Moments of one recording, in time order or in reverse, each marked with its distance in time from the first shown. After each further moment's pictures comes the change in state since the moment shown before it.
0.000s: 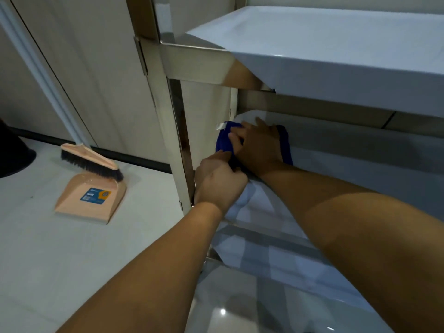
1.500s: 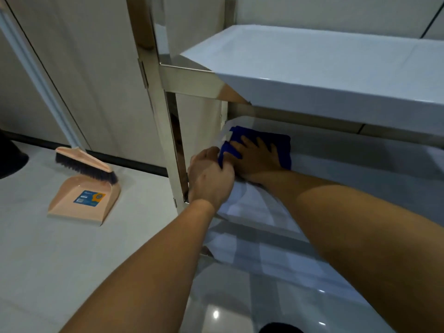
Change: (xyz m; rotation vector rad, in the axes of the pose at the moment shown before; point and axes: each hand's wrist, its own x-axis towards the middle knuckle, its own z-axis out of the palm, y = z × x) left_hand 0.001 0.002 0.003 -0.139 0.071 0.001; right_hand -0.033 0.014 -0.018 -0.067 -0.318 0.067
